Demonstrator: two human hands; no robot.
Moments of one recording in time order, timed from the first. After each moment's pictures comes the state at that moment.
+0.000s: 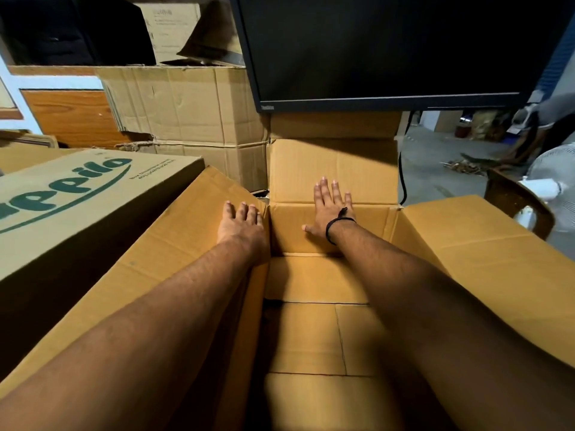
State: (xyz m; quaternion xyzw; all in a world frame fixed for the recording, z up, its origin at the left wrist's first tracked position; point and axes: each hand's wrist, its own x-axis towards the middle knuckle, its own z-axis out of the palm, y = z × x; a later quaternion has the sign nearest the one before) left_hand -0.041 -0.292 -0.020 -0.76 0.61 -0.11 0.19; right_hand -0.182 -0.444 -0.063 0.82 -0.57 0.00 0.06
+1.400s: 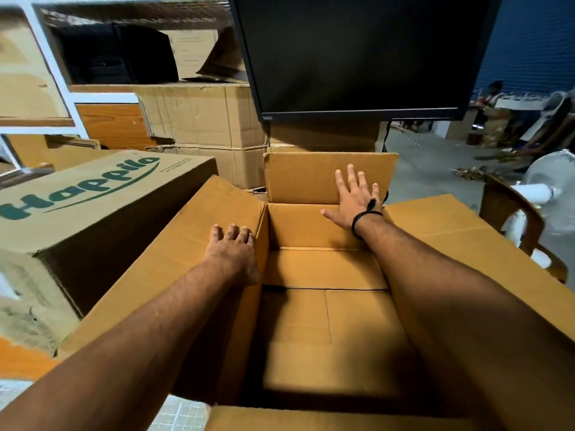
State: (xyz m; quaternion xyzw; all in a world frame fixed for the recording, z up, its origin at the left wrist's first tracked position) left_hand -0.084 -0.174 -0.010 -0.77 0.60 -0.03 0.19; right_hand -0.274 -0.365 -0.014 0.80 -0.58 0.13 0.07
